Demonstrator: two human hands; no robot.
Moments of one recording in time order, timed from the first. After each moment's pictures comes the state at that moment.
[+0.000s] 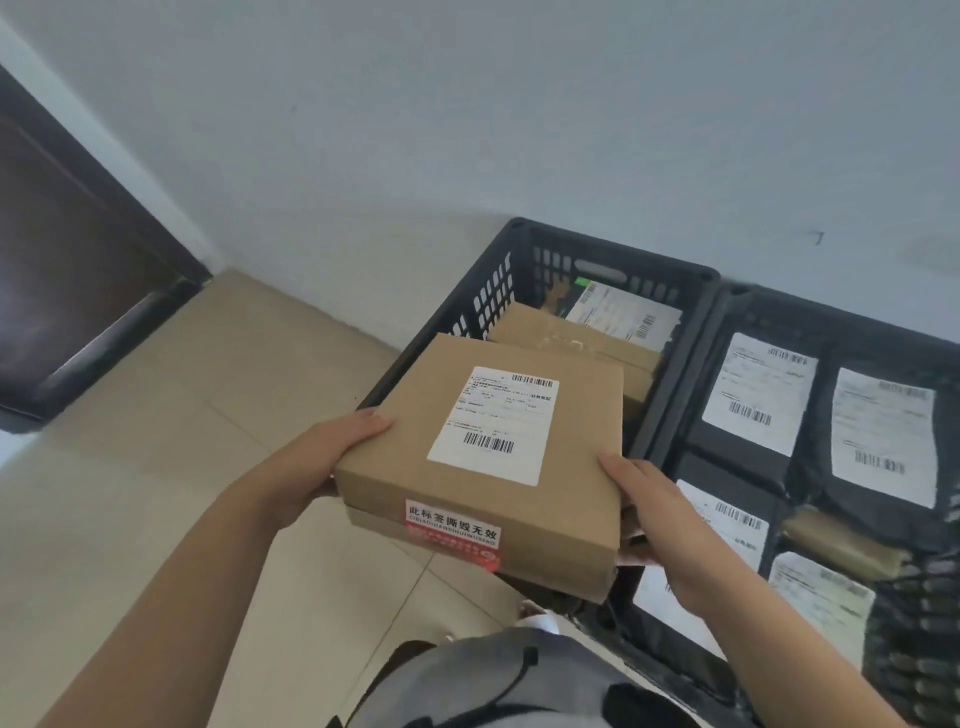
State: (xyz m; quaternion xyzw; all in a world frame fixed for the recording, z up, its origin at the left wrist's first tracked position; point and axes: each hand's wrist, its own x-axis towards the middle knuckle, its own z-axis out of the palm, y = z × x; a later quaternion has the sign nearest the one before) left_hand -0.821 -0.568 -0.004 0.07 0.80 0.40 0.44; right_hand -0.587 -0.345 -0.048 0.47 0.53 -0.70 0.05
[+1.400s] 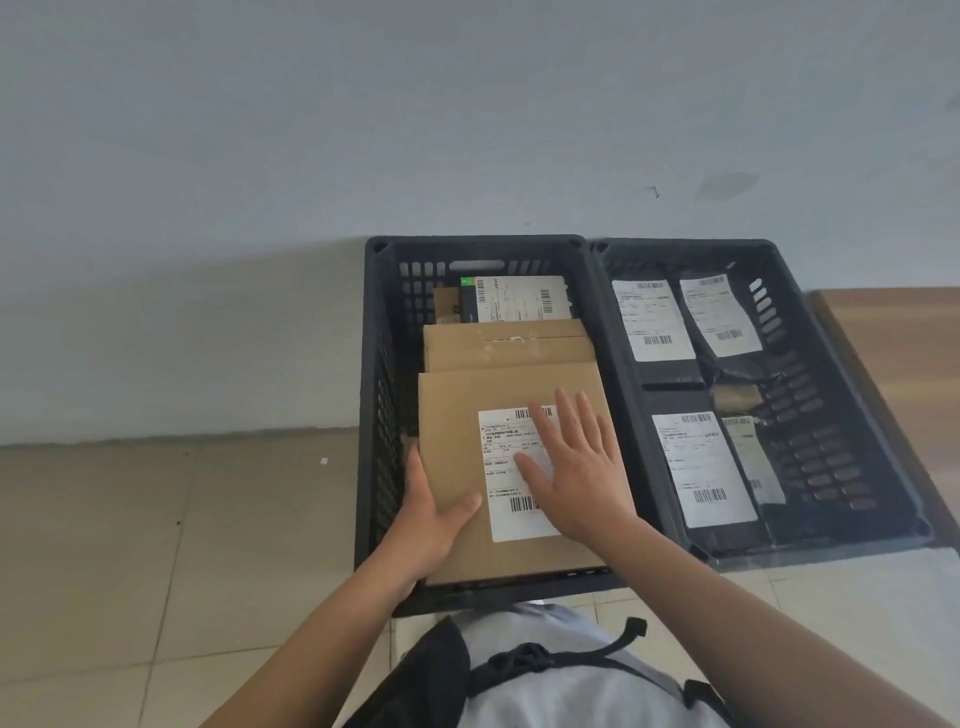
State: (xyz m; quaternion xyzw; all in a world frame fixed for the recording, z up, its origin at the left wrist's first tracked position) left_hand -0.916 -0.509 -0.120 0.28 0.69 0.30 0.59; right_hand -0.729 -0.419 -0.114 0.56 0.82 -0.15 0.07
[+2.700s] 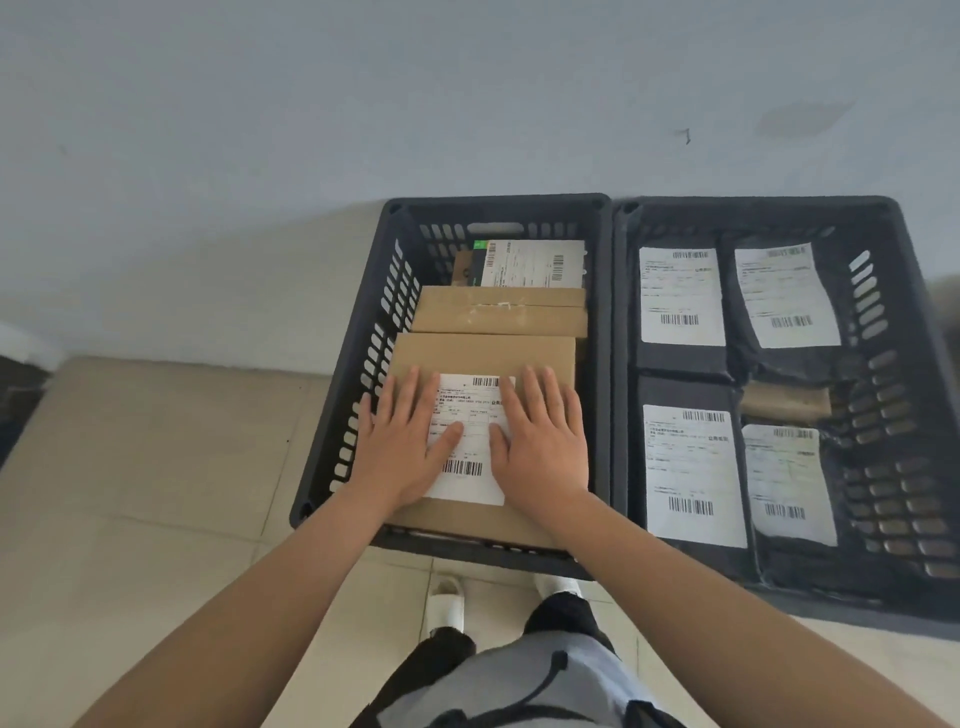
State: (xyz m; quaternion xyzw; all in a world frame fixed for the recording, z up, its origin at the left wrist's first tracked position) left_hand -0.858 -0.475 -0.132 0.52 0.83 -0.07 0.19; right_hand -0.683 -0.394 -0.127 0.44 0.88 -0.21 0.01
